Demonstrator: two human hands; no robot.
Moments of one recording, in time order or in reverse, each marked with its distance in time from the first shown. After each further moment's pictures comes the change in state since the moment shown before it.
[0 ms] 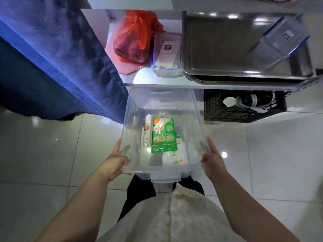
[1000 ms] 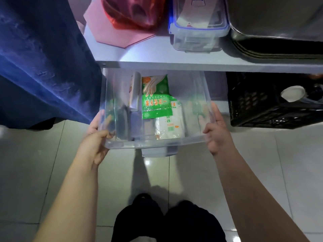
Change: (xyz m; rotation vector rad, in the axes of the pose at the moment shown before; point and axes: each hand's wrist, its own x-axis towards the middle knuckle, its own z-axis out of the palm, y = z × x) left_hand 0.240 0.027 -0.077 -0.274 0.061 0.429; right_hand 0.214 0.053 0.128 -0.021 -0.110 -0.308
